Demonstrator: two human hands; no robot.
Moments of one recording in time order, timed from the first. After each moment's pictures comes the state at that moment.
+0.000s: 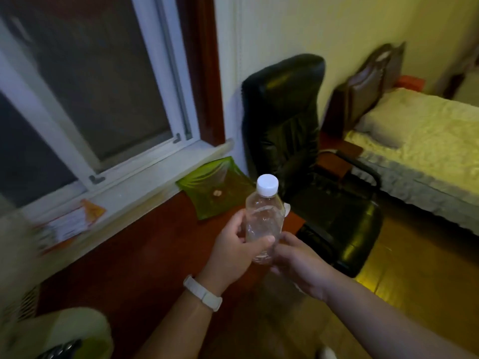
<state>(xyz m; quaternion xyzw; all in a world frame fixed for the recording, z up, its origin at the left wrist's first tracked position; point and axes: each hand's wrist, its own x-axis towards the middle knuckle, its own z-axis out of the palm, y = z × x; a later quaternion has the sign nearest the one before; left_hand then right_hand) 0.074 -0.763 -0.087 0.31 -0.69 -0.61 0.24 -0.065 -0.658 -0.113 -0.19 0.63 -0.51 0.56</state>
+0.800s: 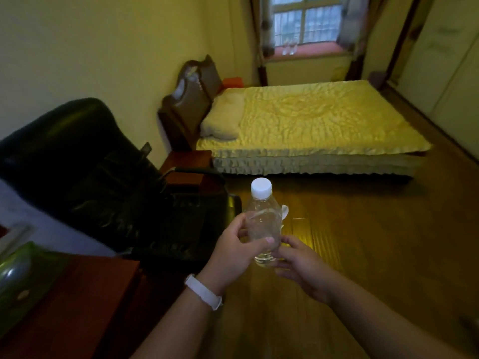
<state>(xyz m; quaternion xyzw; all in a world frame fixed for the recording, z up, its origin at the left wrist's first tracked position) -0.237 -0.431 -0.061 0.07 -0.78 -0.62 0.01 -0.283 -0.269 -0.105 0.02 0.65 -0.68 0.33</state>
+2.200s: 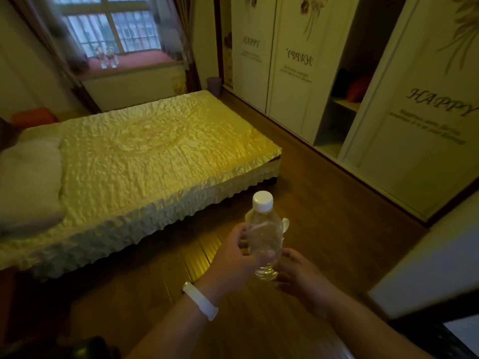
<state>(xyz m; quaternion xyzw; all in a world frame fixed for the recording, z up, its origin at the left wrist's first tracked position) -0.751 -0.196 -0.102 -0.16 -0.72 -0.63 -0.24 -0.668 -0.041 -0.121 0.27 0.59 -0.76 0.10</state>
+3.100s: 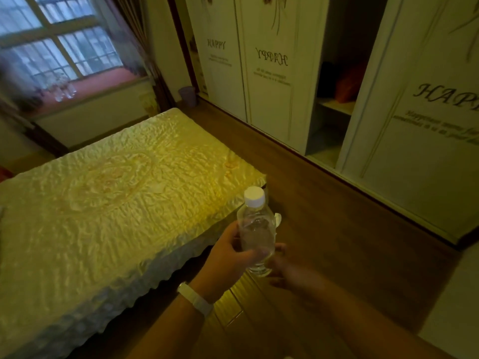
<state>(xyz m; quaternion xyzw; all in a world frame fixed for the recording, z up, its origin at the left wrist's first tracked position) -1.080 0.114 -0.098 -0.17 -0.71 -0.62 -0.29 -0.995 0.256 -0.136 0.27 0.60 -0.74 0.12</state>
